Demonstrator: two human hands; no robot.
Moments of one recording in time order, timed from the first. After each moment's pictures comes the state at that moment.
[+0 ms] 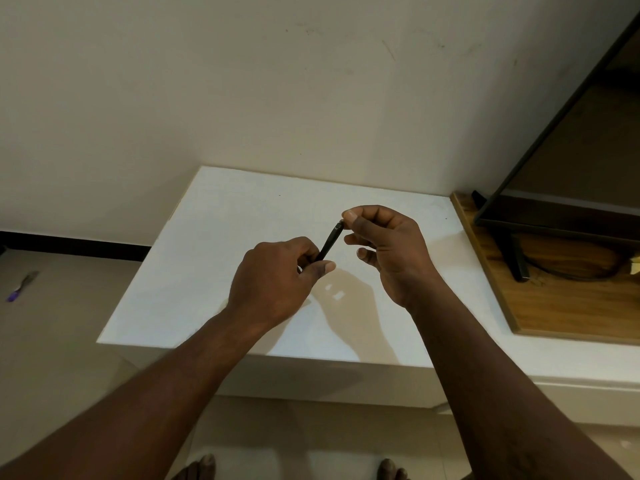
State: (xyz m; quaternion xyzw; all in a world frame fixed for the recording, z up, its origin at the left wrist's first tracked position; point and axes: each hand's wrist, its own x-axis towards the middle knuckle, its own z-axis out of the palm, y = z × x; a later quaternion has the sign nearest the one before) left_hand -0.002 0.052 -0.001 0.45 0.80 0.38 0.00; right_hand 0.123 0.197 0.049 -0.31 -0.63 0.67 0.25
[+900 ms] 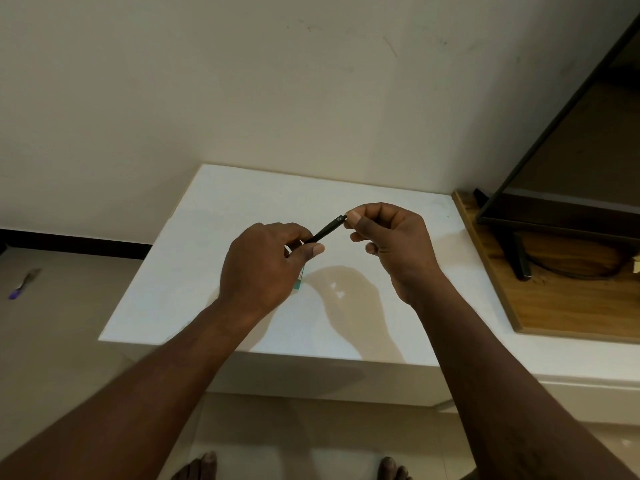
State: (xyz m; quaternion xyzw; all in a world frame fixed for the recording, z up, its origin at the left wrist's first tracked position) left_hand -0.013 0.048 0.011 0.44 0.79 0.42 -0.03; right_hand 0.124 0.202 0.045 -0.30 -0.70 0.59 0.28
